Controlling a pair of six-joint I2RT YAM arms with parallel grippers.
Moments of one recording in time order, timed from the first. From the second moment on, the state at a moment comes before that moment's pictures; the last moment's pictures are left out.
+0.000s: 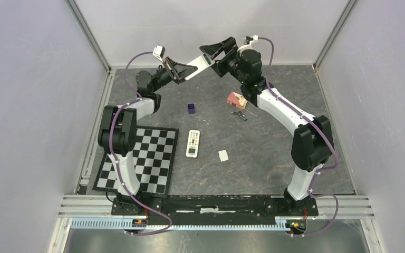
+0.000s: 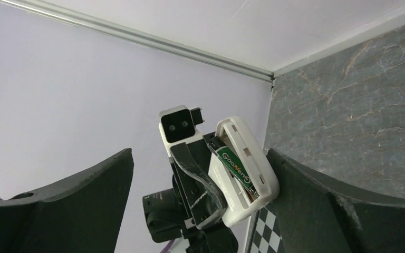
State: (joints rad) left arm -0.17 1.99 1.27 1.24 0.87 -1.49; right arm 0.48 1.82 1.53 0.31 -0.15 1.21
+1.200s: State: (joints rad) left arm -0.16 1.94 1.25 1.21 0.86 -1.45; right arm 0.49 1.92 1.63 0.33 -0.16 1.26
